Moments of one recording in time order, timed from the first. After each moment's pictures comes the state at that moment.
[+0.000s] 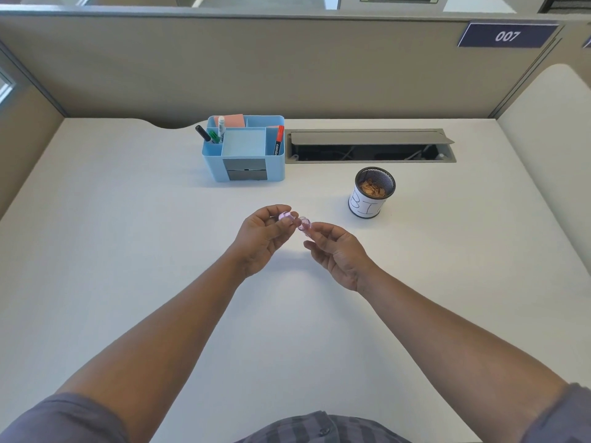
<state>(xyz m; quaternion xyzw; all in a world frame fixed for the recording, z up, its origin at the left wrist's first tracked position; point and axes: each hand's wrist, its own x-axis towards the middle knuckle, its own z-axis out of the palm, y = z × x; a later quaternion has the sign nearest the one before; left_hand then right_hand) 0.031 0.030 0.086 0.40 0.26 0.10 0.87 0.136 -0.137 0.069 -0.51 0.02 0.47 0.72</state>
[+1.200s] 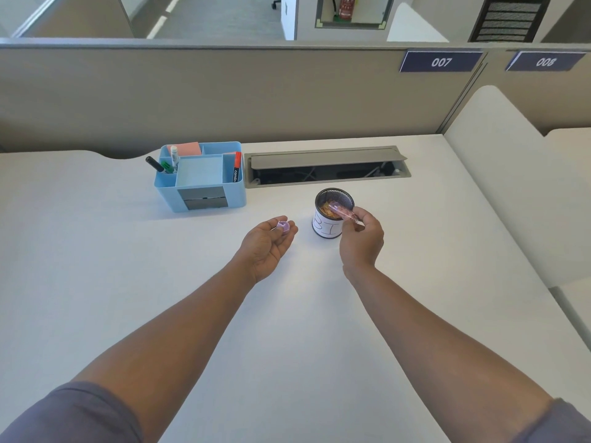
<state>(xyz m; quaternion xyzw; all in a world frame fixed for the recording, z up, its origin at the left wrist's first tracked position) 0.127 -0.002 0.083 0.29 0.36 0.06 0.88 0.219 -0.166 0.081 -0.79 0.07 -0.01 0.61</state>
